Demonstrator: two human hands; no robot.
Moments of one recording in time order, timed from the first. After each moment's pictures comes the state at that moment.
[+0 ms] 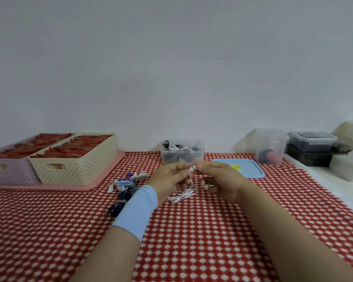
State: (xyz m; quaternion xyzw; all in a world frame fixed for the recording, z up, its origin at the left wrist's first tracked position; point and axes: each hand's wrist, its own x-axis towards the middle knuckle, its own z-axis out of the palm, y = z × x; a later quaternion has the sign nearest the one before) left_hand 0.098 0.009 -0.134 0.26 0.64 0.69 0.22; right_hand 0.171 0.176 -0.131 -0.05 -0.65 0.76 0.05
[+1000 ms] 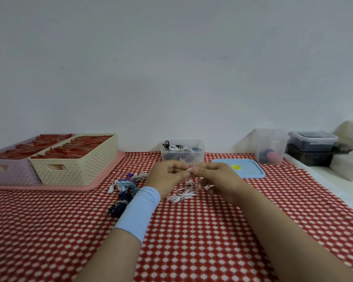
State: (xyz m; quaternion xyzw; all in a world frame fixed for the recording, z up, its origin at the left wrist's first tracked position) left_hand 0.098 0.004 -0.130 0.31 0.76 0.57 0.02; right_hand 0.175 0.170 -0.130 -0.05 -0.72 0.69 0.09
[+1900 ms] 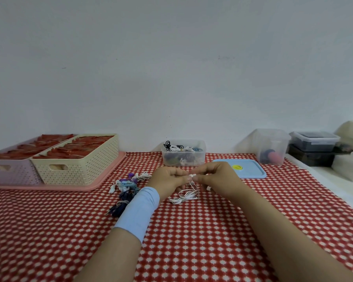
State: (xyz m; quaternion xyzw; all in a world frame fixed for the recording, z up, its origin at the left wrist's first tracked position) left_hand 0.093 0.004 -0.134 0.25 0.79 0.54 0.10; right_hand 0.176 0.169 -0.132 -0.02 -0.81 0.56 0.19
